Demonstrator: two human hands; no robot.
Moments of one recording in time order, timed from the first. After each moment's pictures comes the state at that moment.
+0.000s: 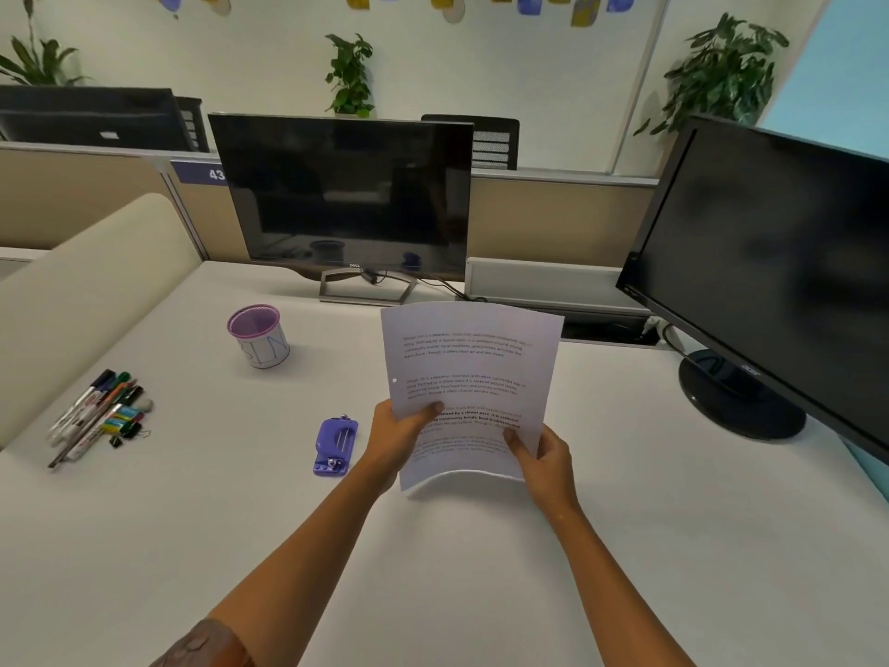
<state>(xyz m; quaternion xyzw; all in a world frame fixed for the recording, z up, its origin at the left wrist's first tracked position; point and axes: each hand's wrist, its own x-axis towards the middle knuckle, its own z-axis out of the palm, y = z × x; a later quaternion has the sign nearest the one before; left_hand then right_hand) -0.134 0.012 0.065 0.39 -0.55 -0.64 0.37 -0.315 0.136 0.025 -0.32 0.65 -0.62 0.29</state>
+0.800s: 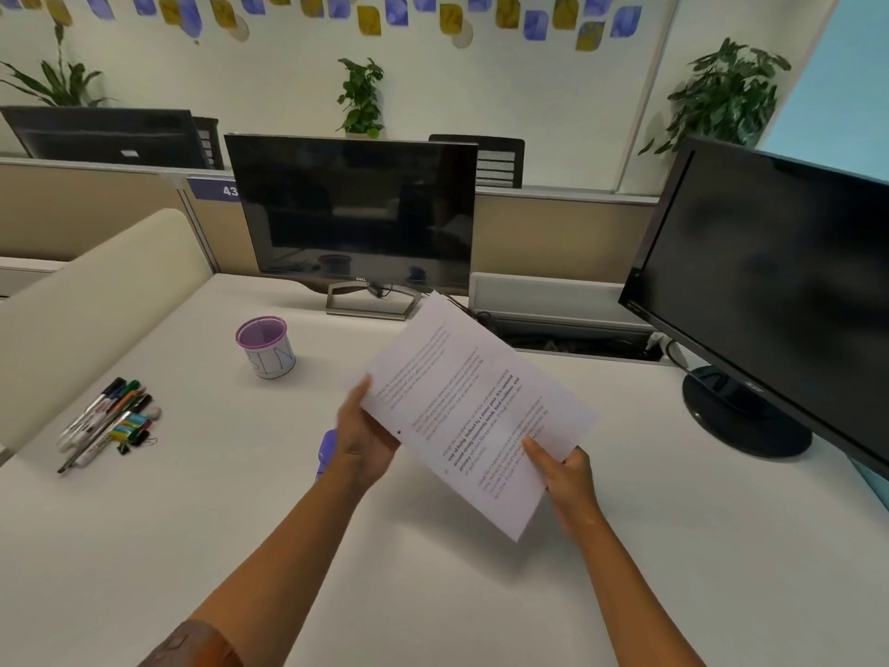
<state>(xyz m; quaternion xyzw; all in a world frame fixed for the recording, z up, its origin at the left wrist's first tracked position) -0.113 -0.012 0.082 0.33 -0.25 -0.81 0.43 -0.341 0.142 0.027 -0.23 0.60 -0.66 0.39</state>
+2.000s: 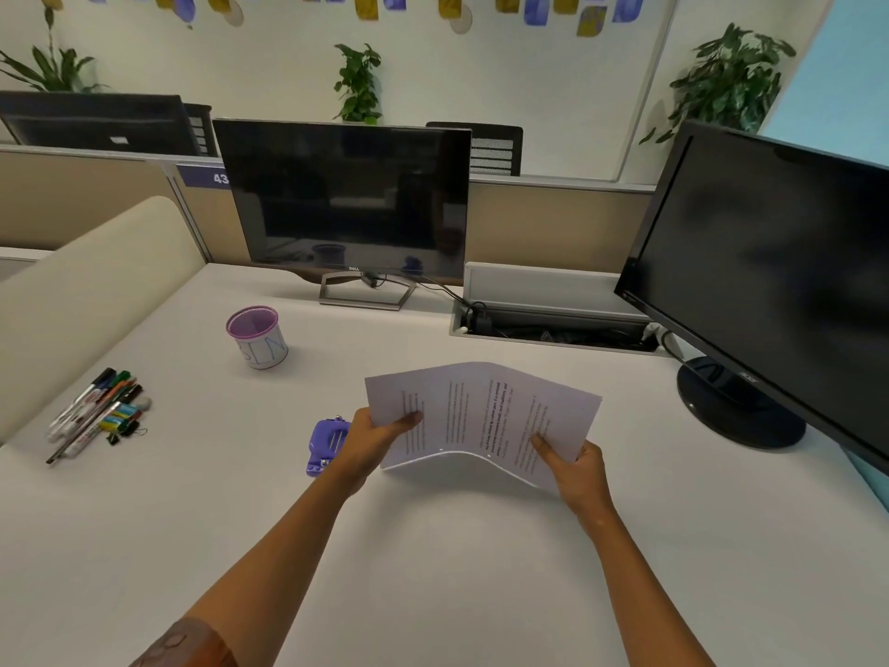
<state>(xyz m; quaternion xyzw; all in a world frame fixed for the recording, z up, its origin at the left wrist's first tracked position) -0.113 0.001 0.056 0.41 -0.57 -0.63 0.32 -0.367 0.159 0.025 -0.29 0.67 -0.61 0.31</state>
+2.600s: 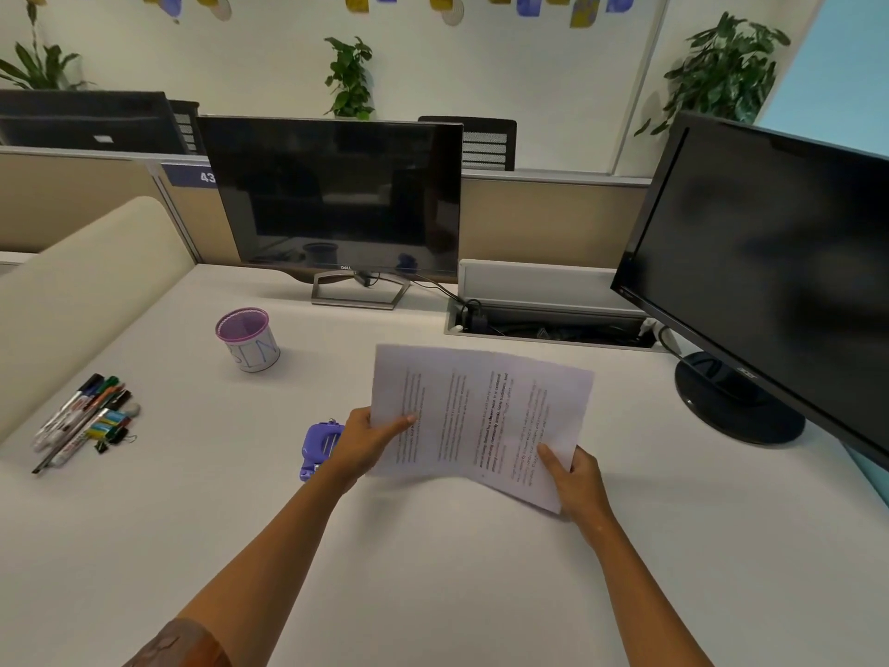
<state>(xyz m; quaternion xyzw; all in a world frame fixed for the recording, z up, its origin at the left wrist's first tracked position) -0.114 -0.011 0.047 0.45 -0.61 -0.59 0.27 -0.374 0.164 0.005 -0.27 0.70 -0.57 0.34</state>
